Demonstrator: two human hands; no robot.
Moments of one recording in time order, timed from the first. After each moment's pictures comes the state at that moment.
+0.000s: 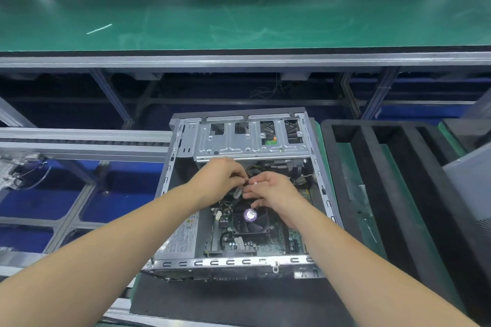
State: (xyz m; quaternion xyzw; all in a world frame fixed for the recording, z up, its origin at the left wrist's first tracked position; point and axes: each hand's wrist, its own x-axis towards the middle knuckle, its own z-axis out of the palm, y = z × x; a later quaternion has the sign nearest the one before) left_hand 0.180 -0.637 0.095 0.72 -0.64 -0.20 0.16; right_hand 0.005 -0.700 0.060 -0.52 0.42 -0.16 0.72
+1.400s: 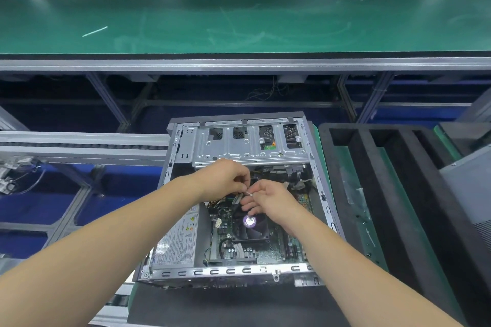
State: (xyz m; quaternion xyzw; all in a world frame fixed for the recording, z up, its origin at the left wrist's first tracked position) left_hand 0.184 -0.660 0.110 0.68 -0.68 -0.27 0.06; right_hand 0.007 -0.695 0.062 -0.59 0.42 -0.12 0.68
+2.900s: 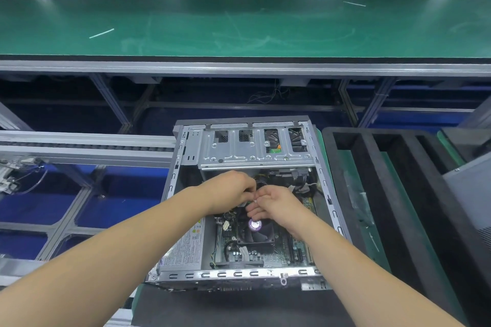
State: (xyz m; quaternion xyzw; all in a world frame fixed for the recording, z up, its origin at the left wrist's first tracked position) left_hand 0.178 -0.650 0.098 0.65 -0.72 -0.24 0.02; right_hand 0.004 -0.696 0.061 -0.59 0.42 -0.10 0.68
